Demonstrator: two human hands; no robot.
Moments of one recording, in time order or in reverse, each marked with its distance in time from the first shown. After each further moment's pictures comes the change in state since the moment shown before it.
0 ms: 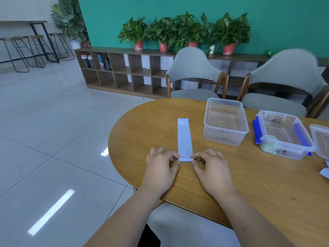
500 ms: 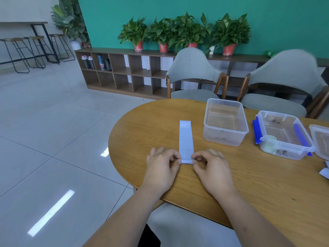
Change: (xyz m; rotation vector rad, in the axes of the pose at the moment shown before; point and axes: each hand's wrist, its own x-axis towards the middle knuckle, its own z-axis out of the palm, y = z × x) left_hand -0.002 0.001 -0.002 -0.025 -0.012 -0.007; right_hand 0.000 -0.001 -0.002 0.076 0.035 0.001
